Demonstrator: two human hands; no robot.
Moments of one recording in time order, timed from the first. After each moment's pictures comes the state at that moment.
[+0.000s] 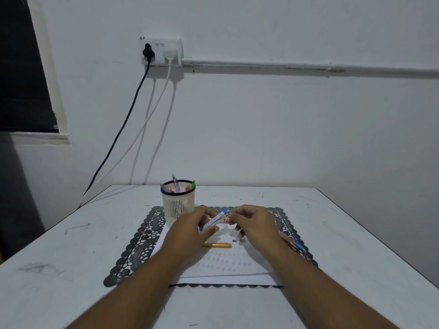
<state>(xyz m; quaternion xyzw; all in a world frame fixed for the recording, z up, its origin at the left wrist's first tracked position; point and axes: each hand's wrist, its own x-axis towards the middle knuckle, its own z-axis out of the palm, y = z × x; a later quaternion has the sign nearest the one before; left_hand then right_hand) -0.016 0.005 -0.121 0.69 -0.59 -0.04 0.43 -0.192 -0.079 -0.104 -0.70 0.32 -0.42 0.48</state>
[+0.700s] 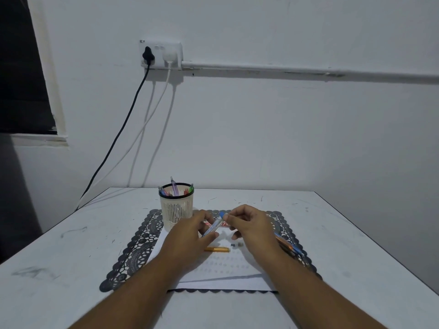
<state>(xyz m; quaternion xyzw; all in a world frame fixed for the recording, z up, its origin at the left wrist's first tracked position) -0.020 0.009 -0.121 0.68 -0.59 -0.05 0.43 -0.184 -0.079 -0.109 -0.64 0.28 -0.46 0.54</state>
